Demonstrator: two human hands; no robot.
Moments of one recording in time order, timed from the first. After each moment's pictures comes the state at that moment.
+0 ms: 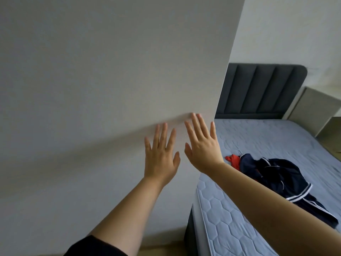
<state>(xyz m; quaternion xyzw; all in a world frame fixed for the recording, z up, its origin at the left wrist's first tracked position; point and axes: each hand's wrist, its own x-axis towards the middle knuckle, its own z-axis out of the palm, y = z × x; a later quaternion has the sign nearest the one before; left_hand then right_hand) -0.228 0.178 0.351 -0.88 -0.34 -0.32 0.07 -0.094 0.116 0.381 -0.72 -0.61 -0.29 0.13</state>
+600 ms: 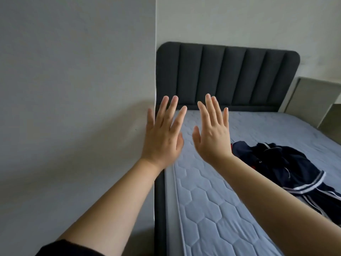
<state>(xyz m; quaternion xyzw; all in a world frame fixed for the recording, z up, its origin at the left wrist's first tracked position) -0.054 0.147 0.098 -0.85 -0.21 -0.47 0.14 0.074 0.072 0.107 -0.68 -0.56 -0.34 0.32</state>
